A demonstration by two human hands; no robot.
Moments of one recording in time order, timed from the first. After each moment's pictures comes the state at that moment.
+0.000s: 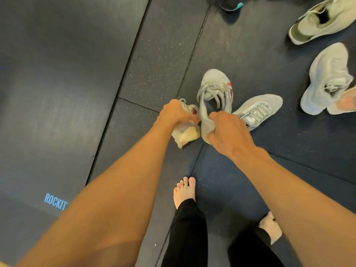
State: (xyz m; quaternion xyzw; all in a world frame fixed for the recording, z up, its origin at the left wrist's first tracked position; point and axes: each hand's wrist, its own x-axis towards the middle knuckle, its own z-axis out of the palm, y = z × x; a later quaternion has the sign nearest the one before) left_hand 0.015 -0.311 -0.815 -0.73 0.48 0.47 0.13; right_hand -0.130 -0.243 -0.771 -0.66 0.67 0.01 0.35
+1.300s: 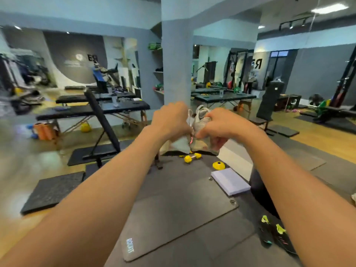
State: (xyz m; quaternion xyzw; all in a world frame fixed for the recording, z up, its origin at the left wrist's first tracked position) left_hand 0.090 0.121 0.138 -0.80 0.54 -0.15 -0.20; right_hand -0.048 0.047 0.149 -0.89 0.31 -0.14 0.29
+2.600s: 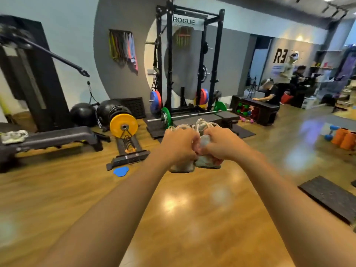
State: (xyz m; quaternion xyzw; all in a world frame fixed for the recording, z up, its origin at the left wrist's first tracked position) left_hand -0.081 1.120 0.063 -0.98 -0.11 -0.17 -0.09; right_hand 0.001 0.995 0.083 -0.88 -0.42 0.04 0.22
